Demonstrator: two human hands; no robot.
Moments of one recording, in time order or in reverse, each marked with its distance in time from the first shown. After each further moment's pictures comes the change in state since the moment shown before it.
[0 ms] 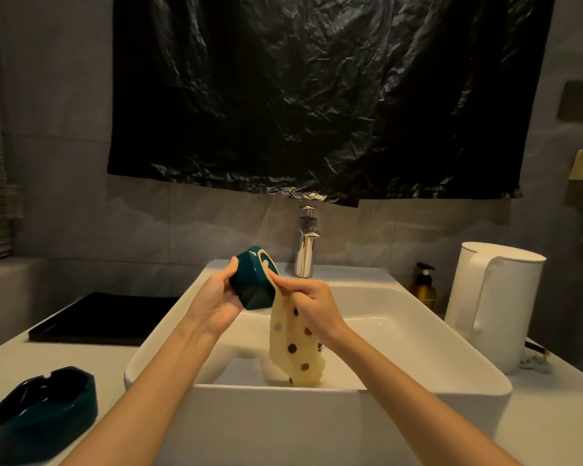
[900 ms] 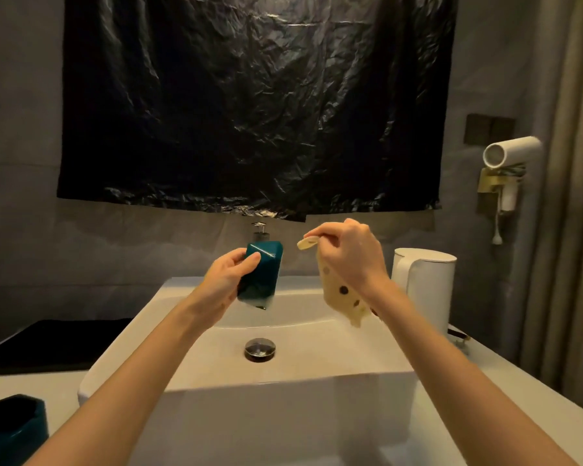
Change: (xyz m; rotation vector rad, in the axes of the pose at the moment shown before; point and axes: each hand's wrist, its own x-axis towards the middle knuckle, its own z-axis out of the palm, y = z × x) left_hand -0.034 -0.004 0.078 0.668 -0.334 0.164; right_hand -0.027 -0.104 -0.131 -0.784 0.416 -0.195
